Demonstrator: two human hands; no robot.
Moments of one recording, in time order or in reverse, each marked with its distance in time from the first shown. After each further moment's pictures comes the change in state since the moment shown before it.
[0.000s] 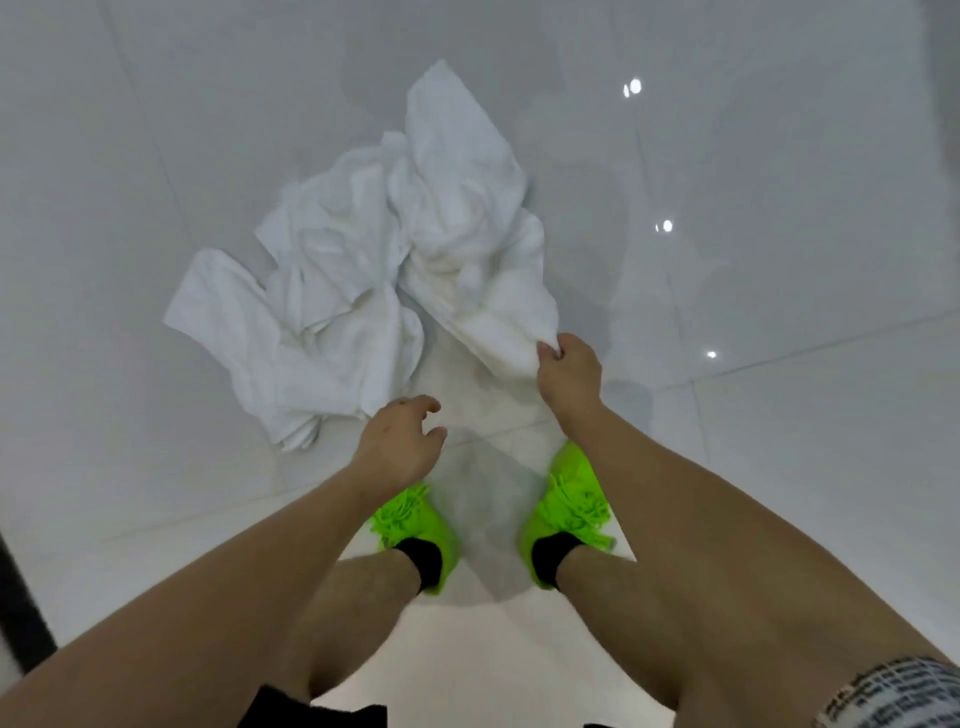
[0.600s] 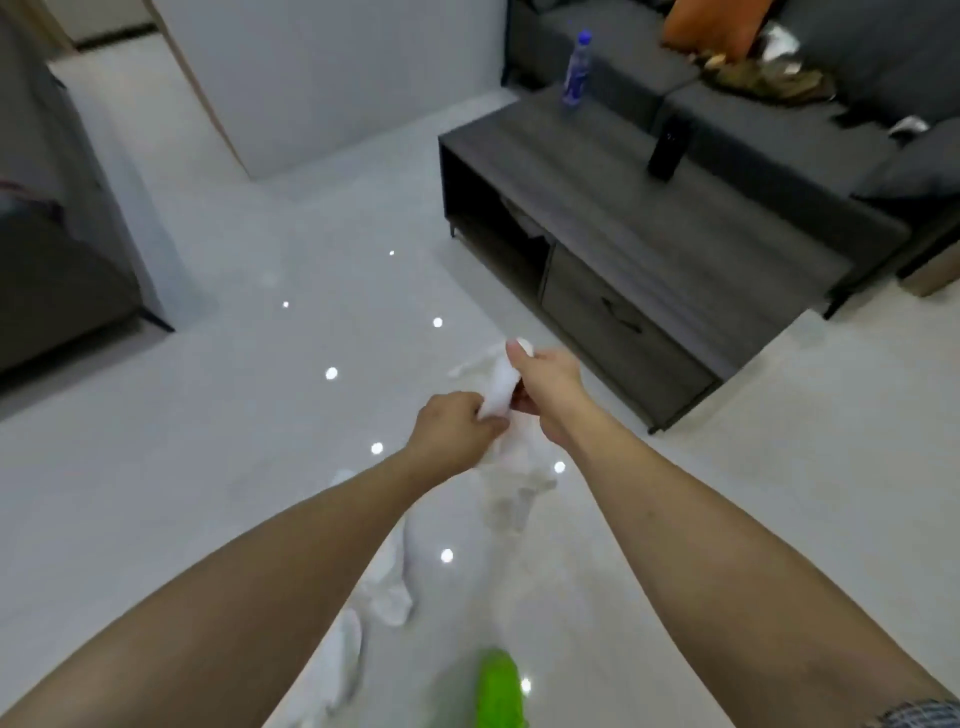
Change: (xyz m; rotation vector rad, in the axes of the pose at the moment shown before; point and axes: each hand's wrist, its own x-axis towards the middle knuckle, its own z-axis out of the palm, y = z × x) left_hand -0.346 0.444 -0.271 0.037 0.242 0.642; right_hand -0.302 -0.259 -0.514 0.843 0.148 -0.202
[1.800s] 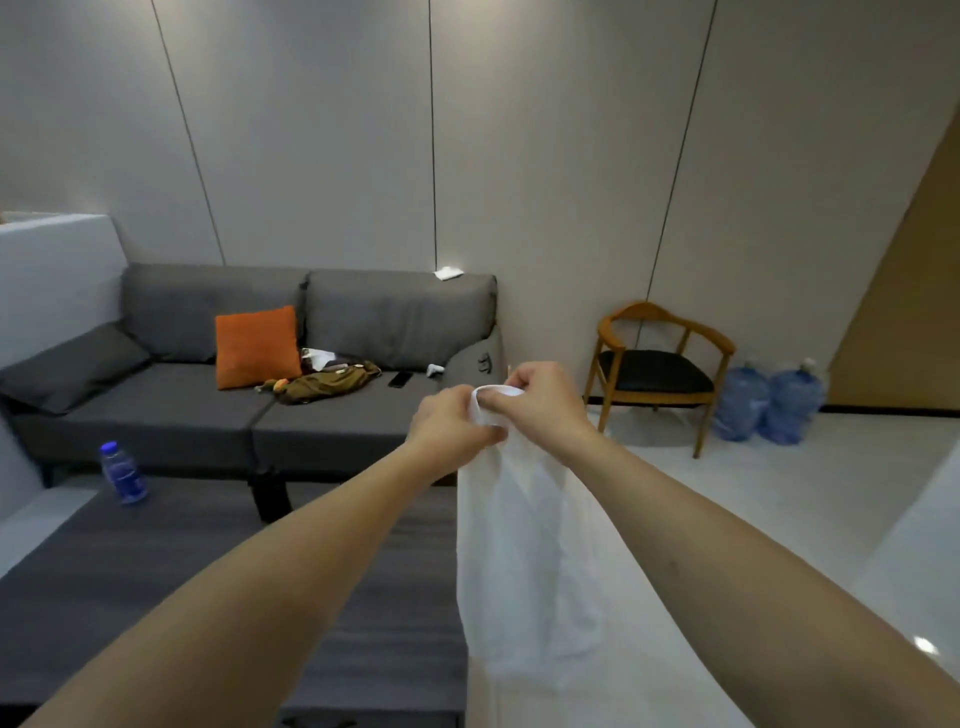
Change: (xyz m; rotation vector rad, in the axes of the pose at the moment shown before) left_hand 0.221 0.648 0.052 0.002 -0.227 0.970; right_hand 0.029 -0.347 -0.497 -0.492 1.077 -0.532
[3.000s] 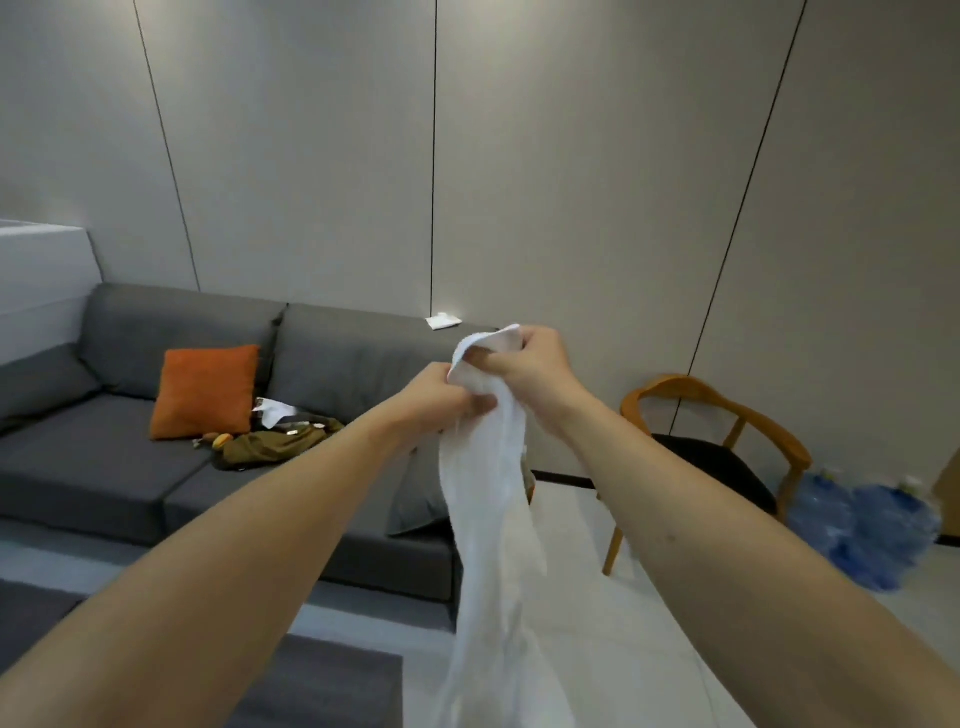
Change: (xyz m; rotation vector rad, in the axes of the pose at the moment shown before) left_hand 0.458 0.055 0.103 -0.344 -0.080 -0.016; right_hand 0.454 0.153 -0.034 0.528 -0.145 -0.037
